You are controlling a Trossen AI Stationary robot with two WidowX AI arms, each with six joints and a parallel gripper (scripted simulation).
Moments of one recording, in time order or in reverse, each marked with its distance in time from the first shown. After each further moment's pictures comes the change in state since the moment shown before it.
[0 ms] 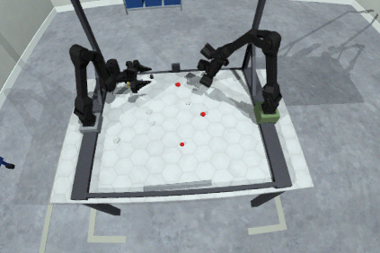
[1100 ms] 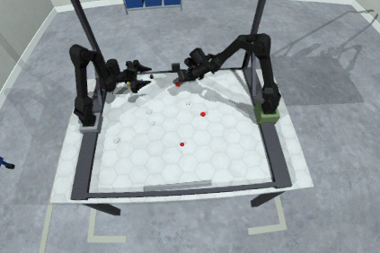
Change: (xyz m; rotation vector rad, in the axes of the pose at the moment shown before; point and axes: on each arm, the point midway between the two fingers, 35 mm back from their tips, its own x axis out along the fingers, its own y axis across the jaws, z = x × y) left arm 0.012 0.076 0.108 0.582 -0.410 0.296; right arm 0.000 0.000 0.000 0.000 0.000 0.000
